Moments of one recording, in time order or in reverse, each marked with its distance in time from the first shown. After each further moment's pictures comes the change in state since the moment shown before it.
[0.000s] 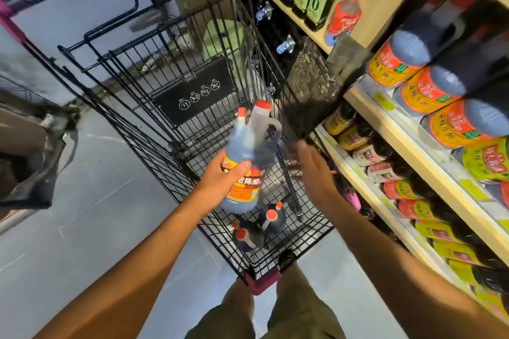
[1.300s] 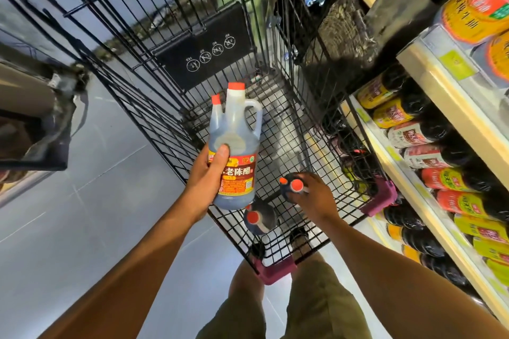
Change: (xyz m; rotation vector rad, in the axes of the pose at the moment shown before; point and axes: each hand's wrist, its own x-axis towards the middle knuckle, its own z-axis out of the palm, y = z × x) left_hand -0.005 -0.069 -0.026 -0.094 0.166 0.014; right_hand 0.034 0.180 0.038 -0.539 -0.101 -0.066
